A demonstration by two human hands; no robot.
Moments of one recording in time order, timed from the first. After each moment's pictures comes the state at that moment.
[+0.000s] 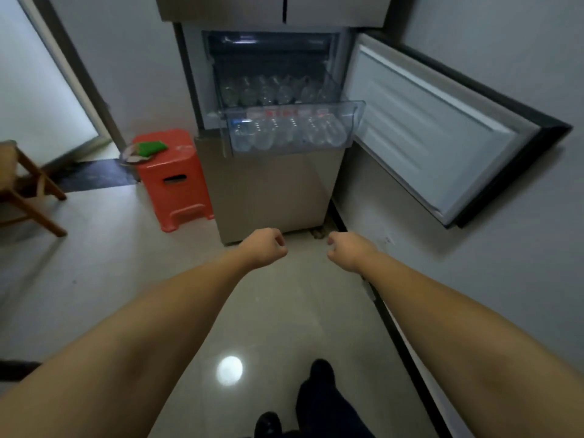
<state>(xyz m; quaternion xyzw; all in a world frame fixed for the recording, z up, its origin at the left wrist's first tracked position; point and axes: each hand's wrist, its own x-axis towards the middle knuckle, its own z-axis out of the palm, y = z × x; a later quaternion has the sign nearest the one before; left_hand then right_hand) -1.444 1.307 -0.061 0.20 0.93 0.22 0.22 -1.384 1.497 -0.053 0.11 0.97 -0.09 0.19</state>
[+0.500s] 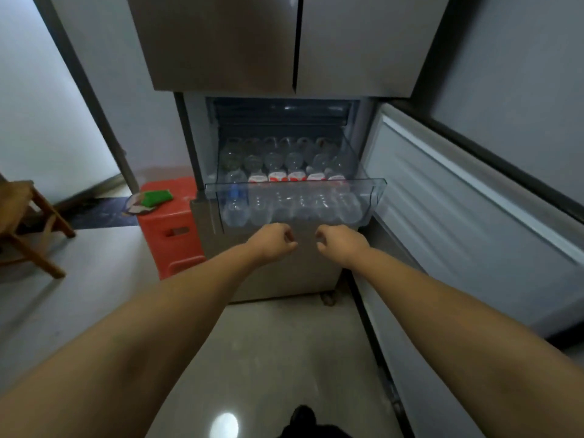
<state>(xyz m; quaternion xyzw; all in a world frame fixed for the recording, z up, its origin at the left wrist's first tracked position) -1.673 1.408 -0.019 0.18 0.94 0.26 0.15 -1.644 1.578 -0.016 -0.01 0.99 -0.08 0.11</state>
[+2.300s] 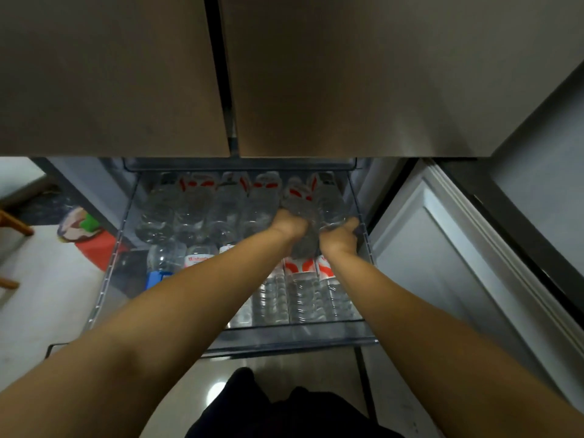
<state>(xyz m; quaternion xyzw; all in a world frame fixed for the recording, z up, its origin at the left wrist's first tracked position) -2.005 1.597 -0.035 -0.17 0.78 0.56 0.21 -1.987 1.681 -0.071 0.39 0.80 -0.45 0.04</state>
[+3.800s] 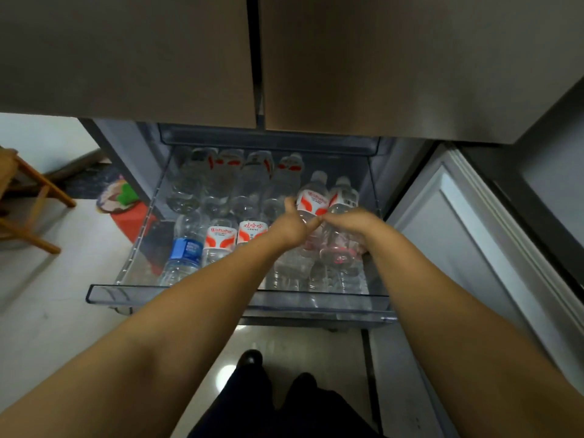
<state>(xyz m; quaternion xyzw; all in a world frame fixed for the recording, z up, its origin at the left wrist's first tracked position) -1.974 1.561 -0.060 -0.07 0.87 0.44 0.22 -1.976 1.694 -0.023 0.23 0.84 -0.41 0.27</state>
